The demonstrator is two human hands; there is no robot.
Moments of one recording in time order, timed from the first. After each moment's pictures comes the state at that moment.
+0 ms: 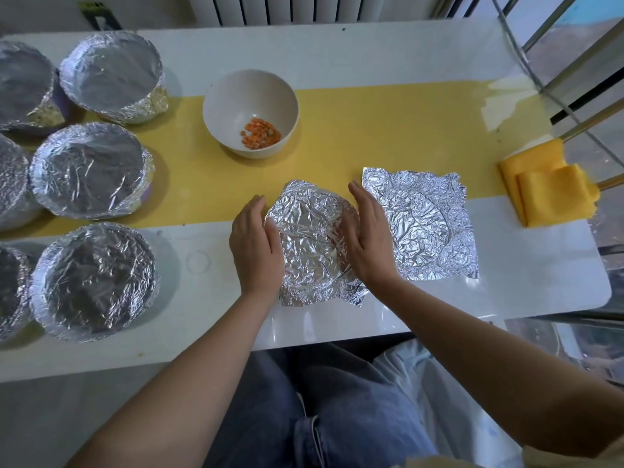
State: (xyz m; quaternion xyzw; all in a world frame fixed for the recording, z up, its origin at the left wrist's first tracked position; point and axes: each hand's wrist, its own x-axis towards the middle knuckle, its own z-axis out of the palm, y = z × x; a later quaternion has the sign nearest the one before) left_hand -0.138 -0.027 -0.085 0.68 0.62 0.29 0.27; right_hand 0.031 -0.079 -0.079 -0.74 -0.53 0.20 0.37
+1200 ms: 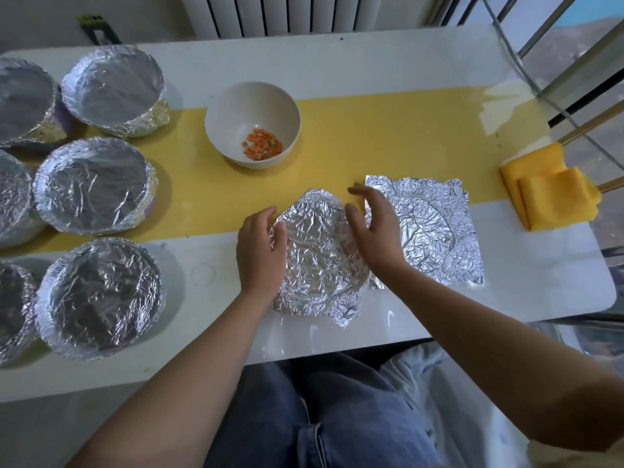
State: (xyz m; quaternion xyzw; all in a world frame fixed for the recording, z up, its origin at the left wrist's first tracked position) left_hand -0.142 -0.009 -0.079 0.66 0.62 0.24 0.35; right_hand 0.038 -0.052 -0.068 -0.76 -0.46 0.23 0.39
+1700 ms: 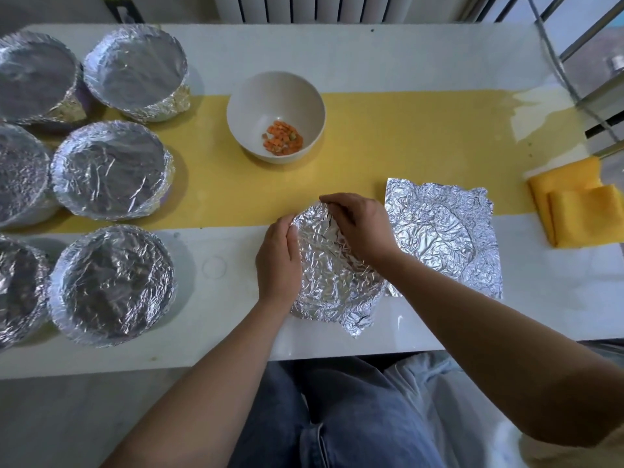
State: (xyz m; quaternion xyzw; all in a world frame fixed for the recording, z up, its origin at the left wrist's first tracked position) left_hand -0.141 -0.020 -0.096 0.67 0.62 0.26 0.33; right_hand 0.021 -0.012 -0.078 -0.68 -0.62 0.20 0.33
